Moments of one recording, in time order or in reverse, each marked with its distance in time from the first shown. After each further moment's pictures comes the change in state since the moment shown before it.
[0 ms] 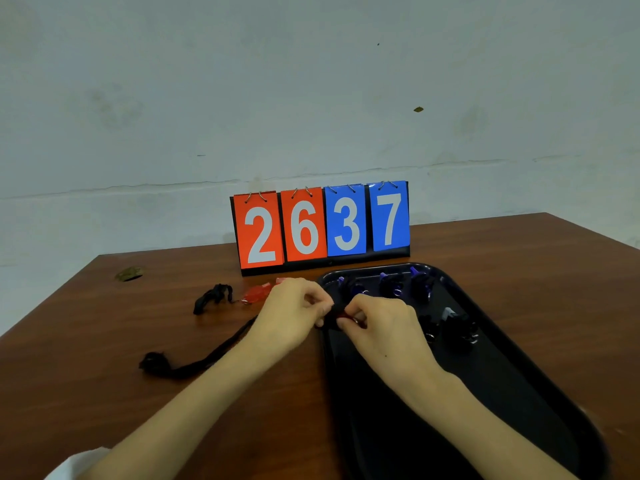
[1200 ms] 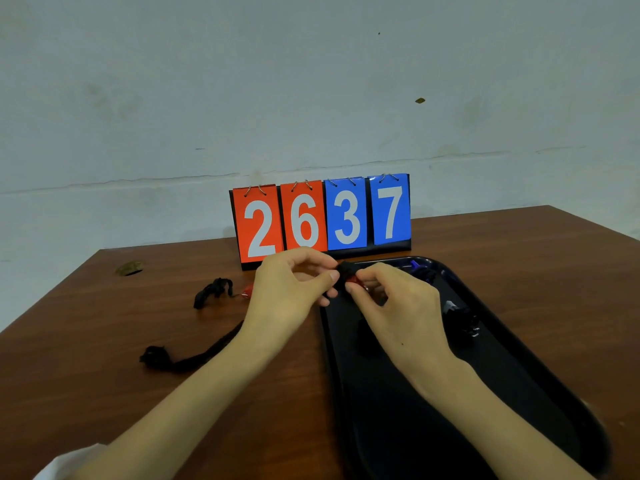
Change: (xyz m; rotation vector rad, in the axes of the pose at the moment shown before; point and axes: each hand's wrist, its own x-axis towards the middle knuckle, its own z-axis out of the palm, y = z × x) left_hand -0.015 0.029 -0.011 -0.474 0.221 0.058; right_hand 0.002 0.006 -0.007 0.101 0.407 -0.219
